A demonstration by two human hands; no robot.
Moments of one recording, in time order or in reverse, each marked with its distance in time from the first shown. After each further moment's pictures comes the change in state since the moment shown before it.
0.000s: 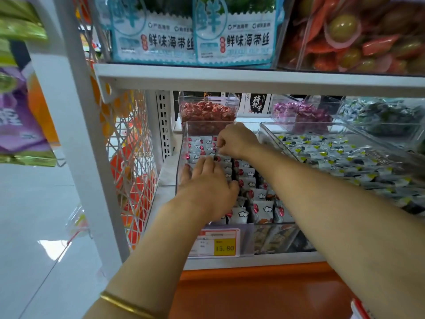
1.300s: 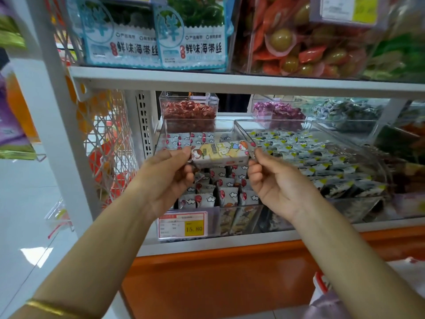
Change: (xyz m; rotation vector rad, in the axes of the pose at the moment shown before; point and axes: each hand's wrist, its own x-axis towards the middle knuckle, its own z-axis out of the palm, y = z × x) left_hand -0.035 -0.003 -0.016 -1.898 0.098 -0.176; right_hand -0.185 0.008 -0.057 2.038 0.148 0.545
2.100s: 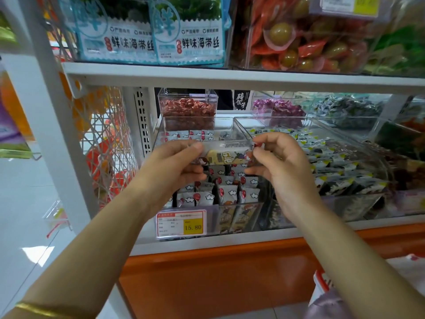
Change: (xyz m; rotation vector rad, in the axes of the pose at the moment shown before) left_hand 0.000 -0.001 0.004 0.384 -0.147 0.184; right_hand 0.000 0.004 -0.006 -0.674 0.011 -0.576
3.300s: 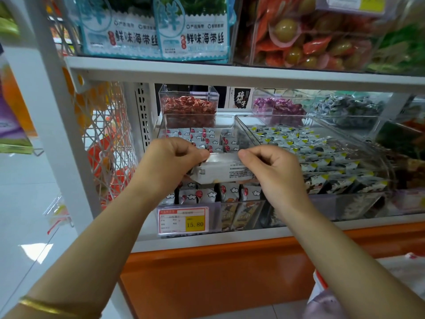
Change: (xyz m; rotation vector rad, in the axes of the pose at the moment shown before) left_hand -0.003 0.004 -0.002 0.532 0.156 0.206; right_hand -0.007 0.006 0.011 -0.314 -0.037 -0.150
